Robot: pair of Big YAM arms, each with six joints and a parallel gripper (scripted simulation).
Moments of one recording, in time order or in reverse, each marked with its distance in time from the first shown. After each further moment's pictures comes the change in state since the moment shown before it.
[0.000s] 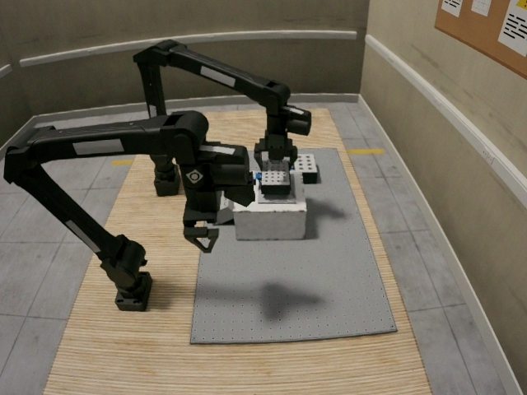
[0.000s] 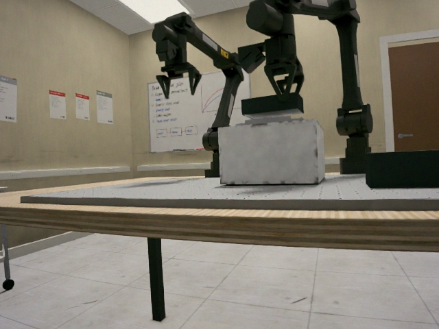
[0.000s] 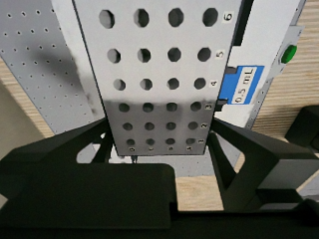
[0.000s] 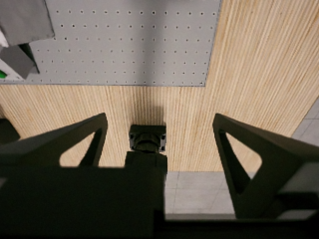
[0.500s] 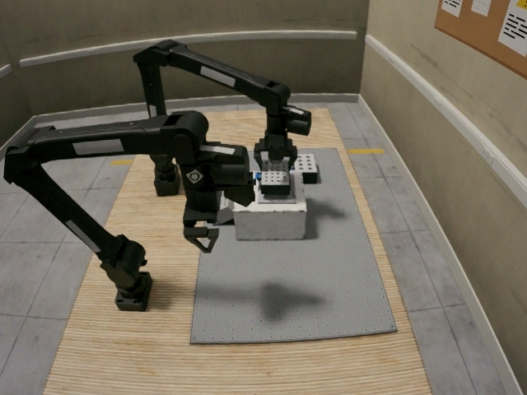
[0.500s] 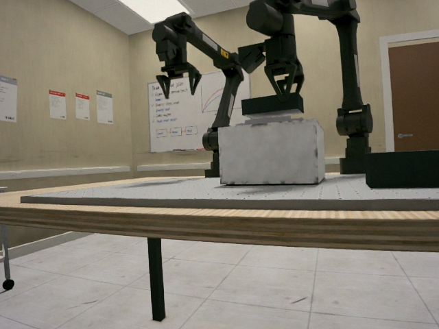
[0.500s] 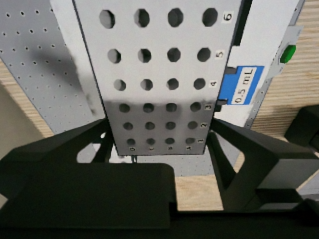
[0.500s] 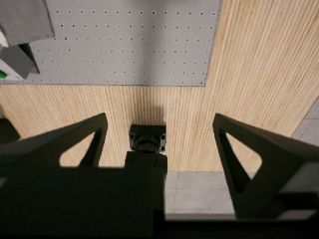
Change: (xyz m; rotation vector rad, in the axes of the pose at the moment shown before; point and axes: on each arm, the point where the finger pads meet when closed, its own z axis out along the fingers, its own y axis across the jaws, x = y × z) left arm 0.000 -0.001 0.000 0.003 0.001 0.000; right arm 0.000 0.000 0.000 0.000 0.000 0.000
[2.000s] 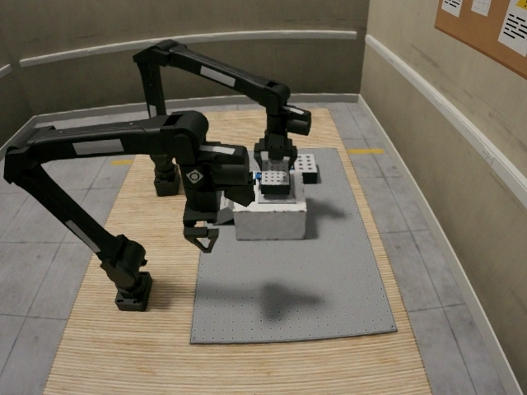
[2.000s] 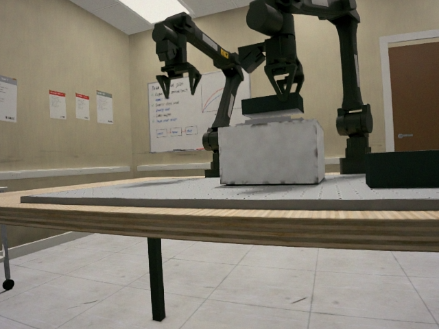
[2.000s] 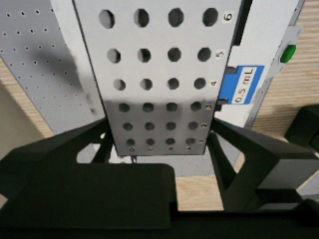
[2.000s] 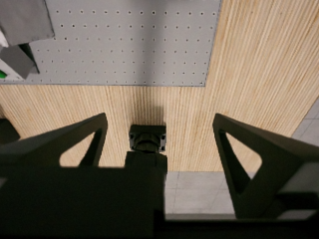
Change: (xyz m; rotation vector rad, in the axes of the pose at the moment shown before) left arm 0.000 0.000 0.000 -0.001 0.000 0.000; right arm 0.000 0.000 0.000 0.000 0.000 0.000
